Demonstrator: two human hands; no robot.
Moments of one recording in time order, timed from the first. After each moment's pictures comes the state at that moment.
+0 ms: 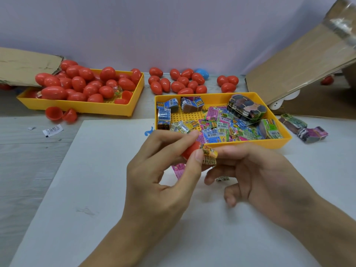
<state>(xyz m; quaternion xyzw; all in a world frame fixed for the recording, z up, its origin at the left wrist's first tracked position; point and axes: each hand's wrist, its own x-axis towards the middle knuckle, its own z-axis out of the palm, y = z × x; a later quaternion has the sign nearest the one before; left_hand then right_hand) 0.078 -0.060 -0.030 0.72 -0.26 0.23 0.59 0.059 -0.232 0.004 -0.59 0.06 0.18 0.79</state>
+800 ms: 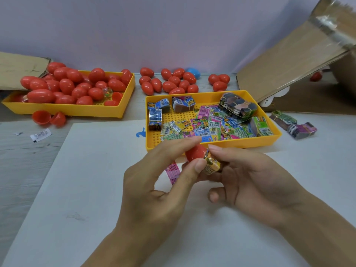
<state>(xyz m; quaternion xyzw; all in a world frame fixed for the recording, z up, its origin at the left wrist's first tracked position) 0.074 -0.064 -0.030 0.73 -0.29 0.19 0.59 0.057 -0.229 0.003 -0.48 0.05 0.24 0.84</state>
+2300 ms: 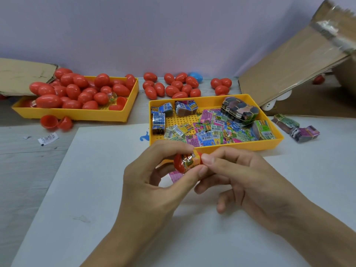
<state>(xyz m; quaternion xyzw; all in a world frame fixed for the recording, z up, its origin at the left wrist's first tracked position) 0.083 -0.058 -0.036 0.66 -0.27 0.12 0.69 0.052 -0.225 0.002 -0.60 0.05 0.15 0.78</state>
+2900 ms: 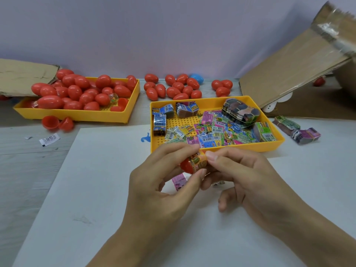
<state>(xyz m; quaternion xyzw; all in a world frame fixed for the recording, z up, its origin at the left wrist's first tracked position) 0.080 -0.059 -0.039 0.72 -0.27 0.17 0.61 0.053 -0.221 -0.002 -0.63 0.06 0.07 0.77</state>
